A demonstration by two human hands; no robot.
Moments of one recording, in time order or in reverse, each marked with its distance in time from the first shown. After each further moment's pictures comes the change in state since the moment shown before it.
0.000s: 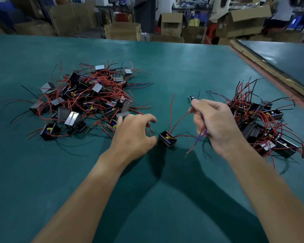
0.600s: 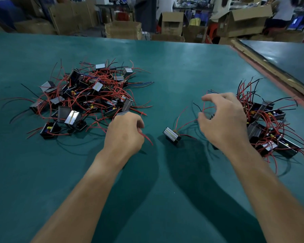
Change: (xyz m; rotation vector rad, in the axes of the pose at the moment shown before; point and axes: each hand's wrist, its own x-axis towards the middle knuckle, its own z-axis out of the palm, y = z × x) left_hand -0.003 -0.007 -0.010 -0.036 0.036 -0.222; right_hand -0.002 0.005 -0.015 -0.988 0.282 -0.322
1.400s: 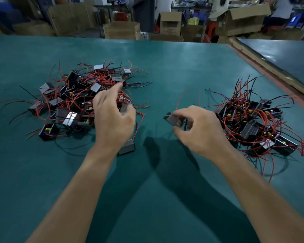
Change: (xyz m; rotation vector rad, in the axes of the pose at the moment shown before) left_hand 0.012 0.001 -0.013 -0.262 0.391 0.066; right_hand -0.015 -0.012 0.017 0.174 -0.200 -0.242
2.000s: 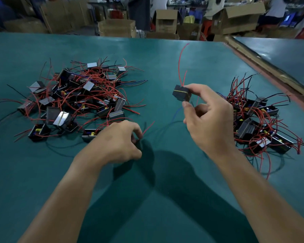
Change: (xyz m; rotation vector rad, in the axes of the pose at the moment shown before) left_hand -0.013 0.007 -0.012 0.362 -0.843 -0.083; right_hand 0.003 -0.006 -0.009 0.329 0.370 -0.029
